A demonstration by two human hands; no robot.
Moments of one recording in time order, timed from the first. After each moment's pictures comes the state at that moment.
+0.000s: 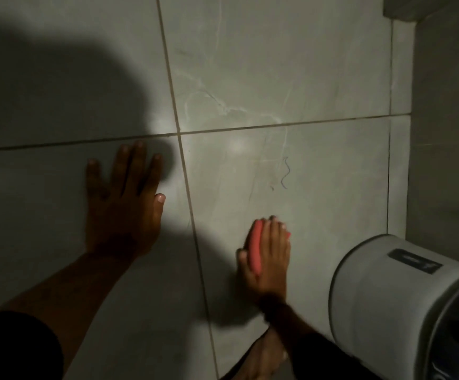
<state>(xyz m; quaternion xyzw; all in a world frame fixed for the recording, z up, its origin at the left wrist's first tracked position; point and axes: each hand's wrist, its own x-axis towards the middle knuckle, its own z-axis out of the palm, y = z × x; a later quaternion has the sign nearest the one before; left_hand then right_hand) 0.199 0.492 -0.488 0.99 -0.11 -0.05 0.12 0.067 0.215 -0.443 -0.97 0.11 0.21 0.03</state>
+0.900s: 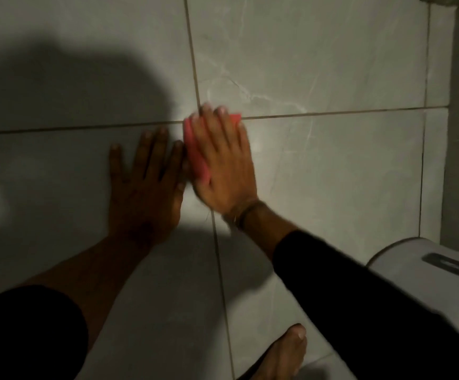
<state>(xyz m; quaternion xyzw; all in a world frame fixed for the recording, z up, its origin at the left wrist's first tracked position) 0.198 0.491 -0.497 0.99 -0.10 0.00 0.10 0.250 0.310 -0.484 -0.99 -0.15 0.04 0.05</state>
